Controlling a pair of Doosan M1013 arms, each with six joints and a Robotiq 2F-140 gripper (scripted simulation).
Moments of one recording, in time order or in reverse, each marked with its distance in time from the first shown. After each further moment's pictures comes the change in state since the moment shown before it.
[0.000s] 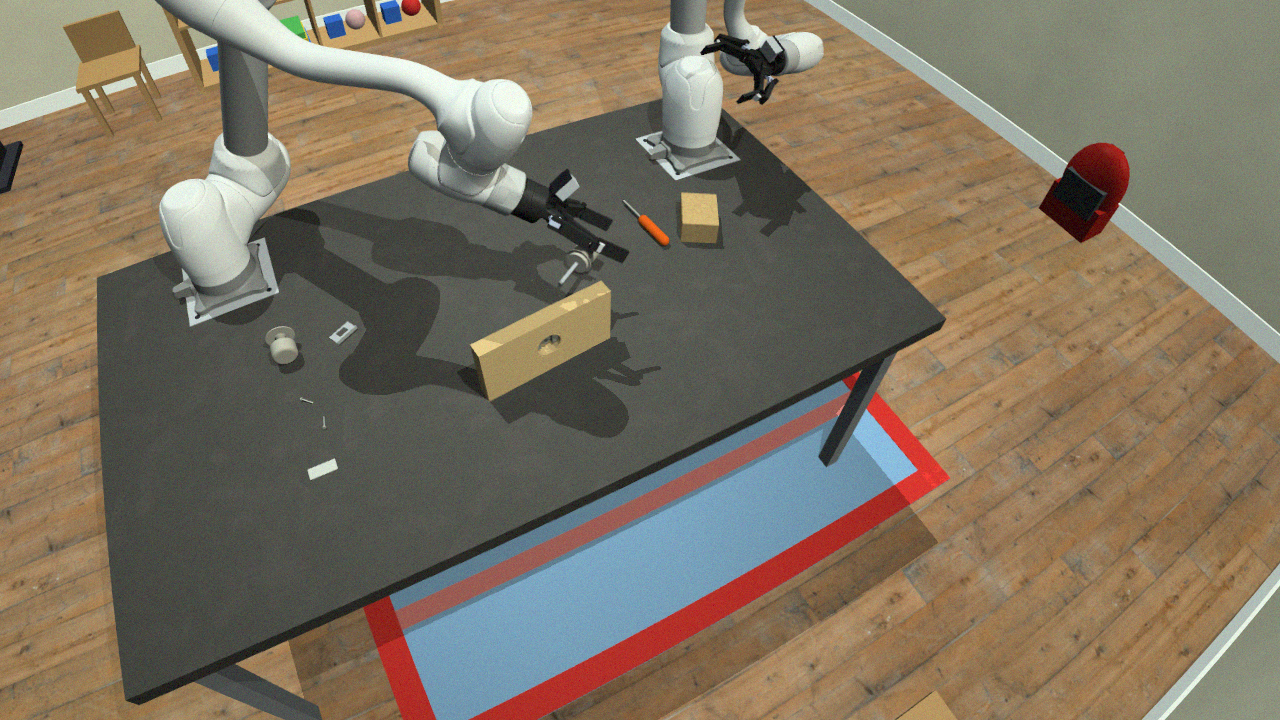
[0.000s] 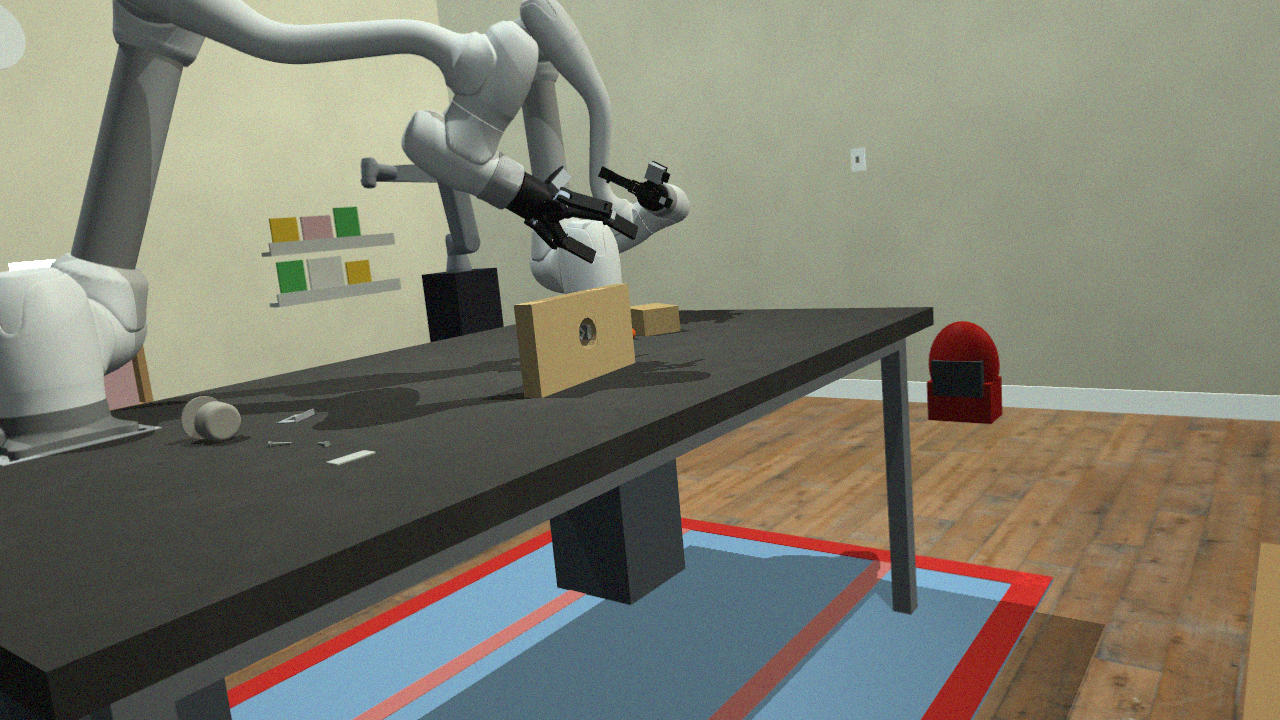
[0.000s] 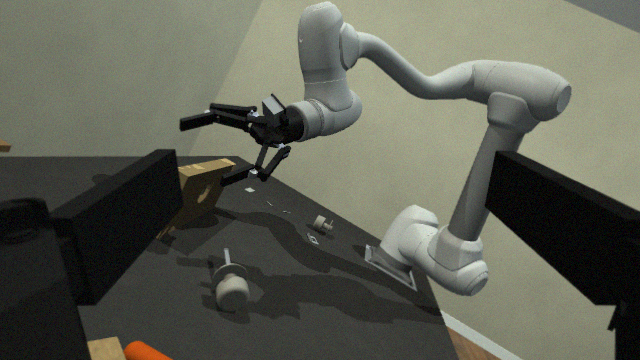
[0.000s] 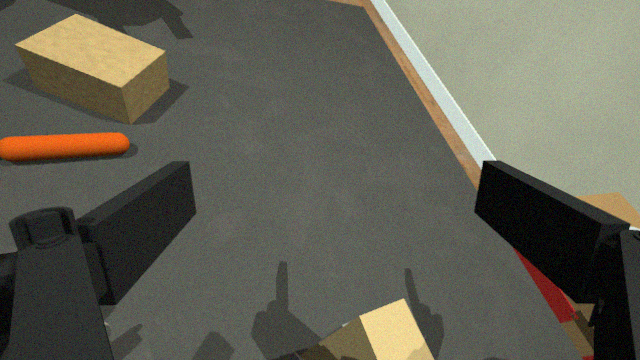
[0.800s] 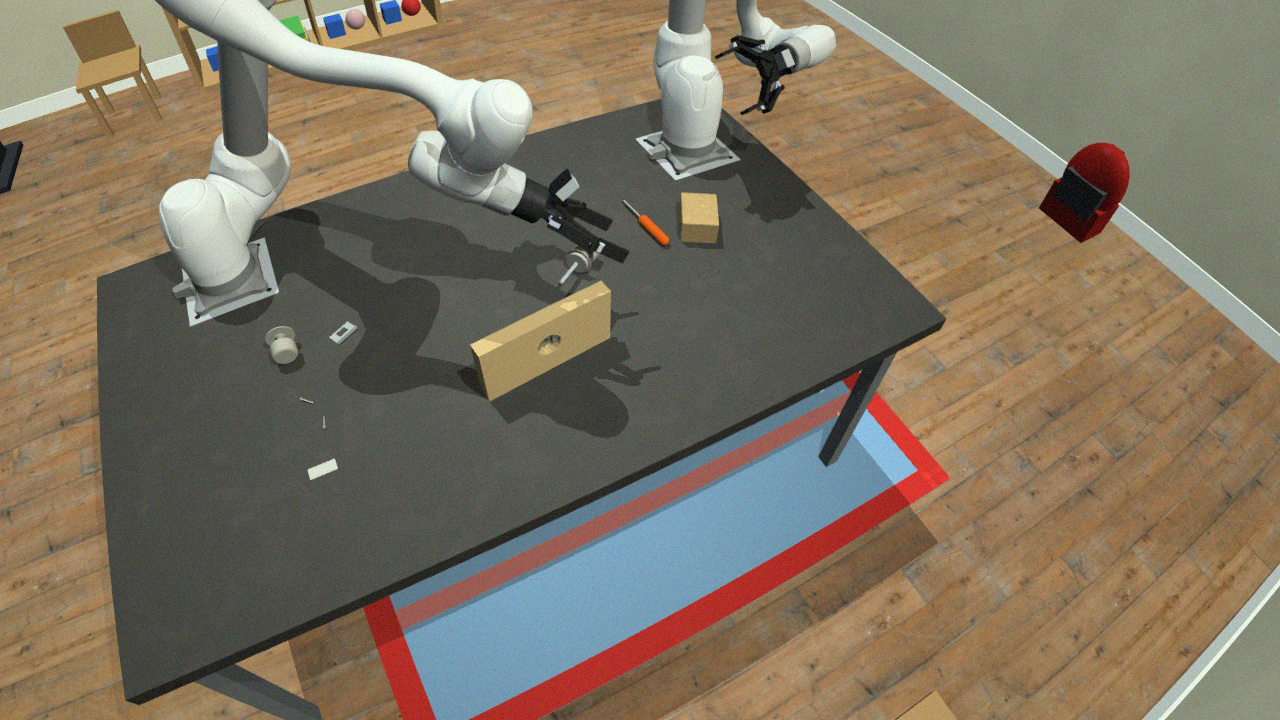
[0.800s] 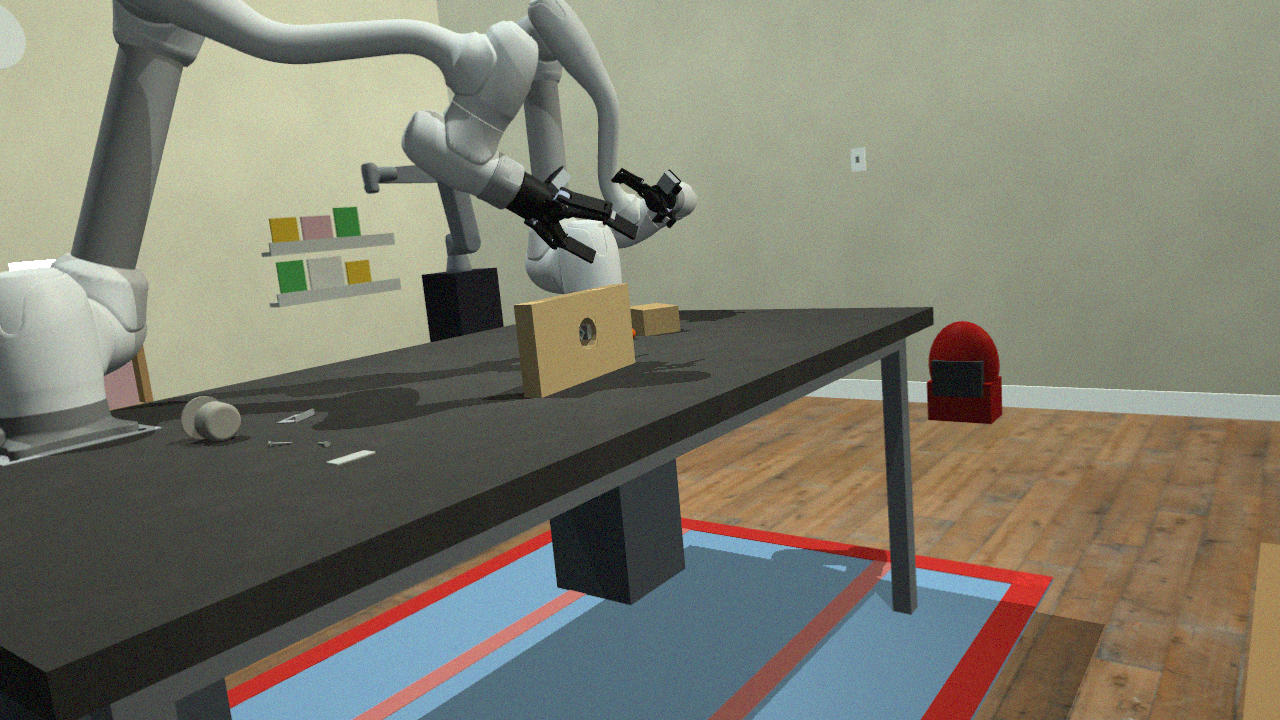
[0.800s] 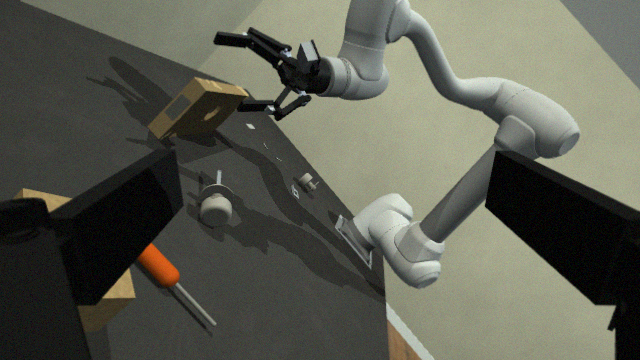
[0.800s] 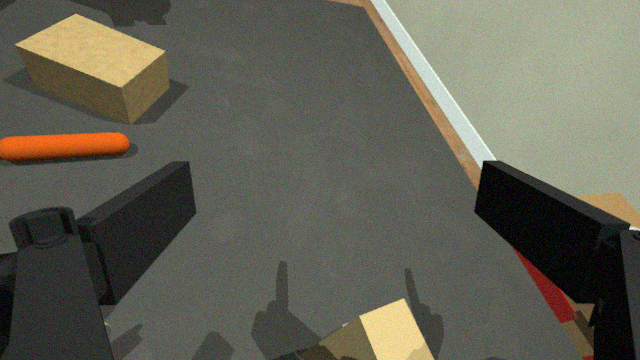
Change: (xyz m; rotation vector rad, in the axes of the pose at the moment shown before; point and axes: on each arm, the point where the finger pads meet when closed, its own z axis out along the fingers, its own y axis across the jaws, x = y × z) left arm -0.021 -0.021 -0.040 0.076 -0.108 -0.332; right arm 0.000 0.000 0.000 0.000 0.000 0.000
